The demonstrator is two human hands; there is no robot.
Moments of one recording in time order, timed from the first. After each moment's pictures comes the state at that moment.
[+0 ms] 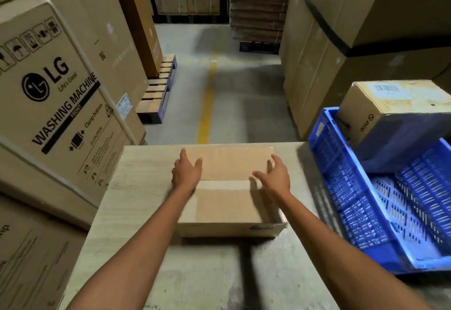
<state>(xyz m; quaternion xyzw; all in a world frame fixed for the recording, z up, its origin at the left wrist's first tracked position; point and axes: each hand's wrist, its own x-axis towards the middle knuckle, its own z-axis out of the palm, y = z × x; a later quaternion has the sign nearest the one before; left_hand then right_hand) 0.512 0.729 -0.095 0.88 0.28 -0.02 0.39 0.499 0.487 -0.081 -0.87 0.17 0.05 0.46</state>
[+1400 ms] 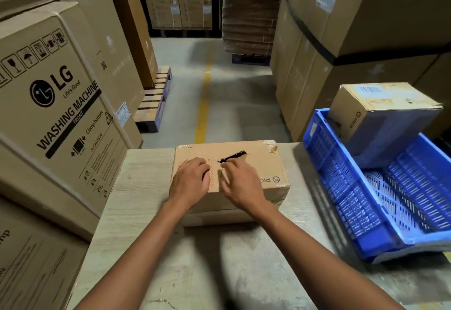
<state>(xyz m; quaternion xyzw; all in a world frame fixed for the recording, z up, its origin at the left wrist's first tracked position) 0.434 0.744 -0.047 0.96 -0.11 0.17 0.19 0.436 0.574 -0.046 -0.95 -0.16 -0.14 0.21</state>
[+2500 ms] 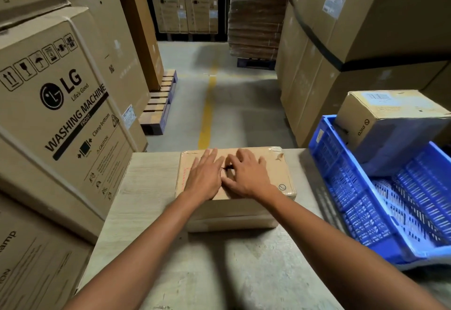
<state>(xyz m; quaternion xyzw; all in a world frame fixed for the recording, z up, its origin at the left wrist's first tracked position) 0.465 0.722 -0.034 0.99 -0.08 0.00 0.11 0.477 0.569 -0.026 -0.98 -0.17 0.02 0.06</state>
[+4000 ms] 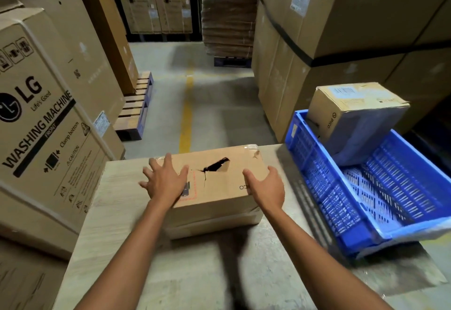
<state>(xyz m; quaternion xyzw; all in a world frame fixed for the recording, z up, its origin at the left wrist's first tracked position) 0.472 0.736 -0.034 0.97 0.19 0.00 0.18 0.441 0.492 -0.053 -0.88 0.25 -0.06 0.41</state>
